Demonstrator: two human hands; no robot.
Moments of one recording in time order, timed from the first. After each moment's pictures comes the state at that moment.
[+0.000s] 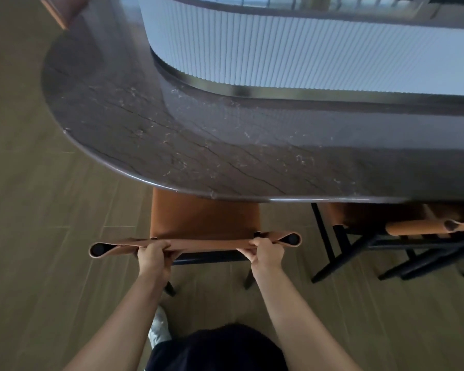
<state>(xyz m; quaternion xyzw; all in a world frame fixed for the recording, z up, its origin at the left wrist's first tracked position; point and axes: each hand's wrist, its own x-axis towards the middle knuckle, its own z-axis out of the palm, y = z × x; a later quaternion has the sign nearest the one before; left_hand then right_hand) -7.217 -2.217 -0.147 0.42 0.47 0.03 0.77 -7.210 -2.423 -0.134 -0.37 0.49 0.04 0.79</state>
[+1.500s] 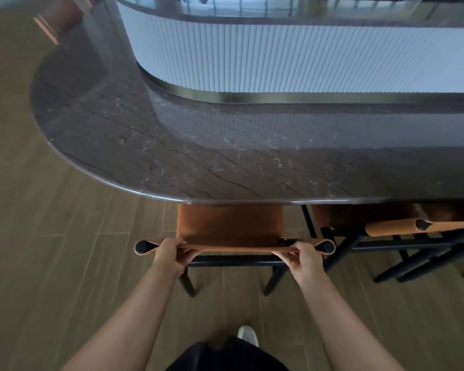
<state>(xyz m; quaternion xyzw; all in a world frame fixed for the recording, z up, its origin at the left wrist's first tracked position) -7.196 -2.315 -0.140 0.37 0.50 -0.11 0.78 -7.211 -2.595 -0.150 -0.34 0.50 0.04 0.79</state>
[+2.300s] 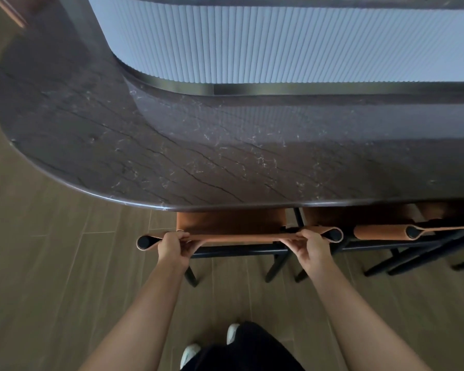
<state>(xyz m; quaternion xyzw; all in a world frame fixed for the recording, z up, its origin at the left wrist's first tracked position) -7.151 -2.375 -0.154 0.36 0.49 -0.09 0.79 -7.161 -2.667 -0.160 -0.35 0.50 0.02 0.79</state>
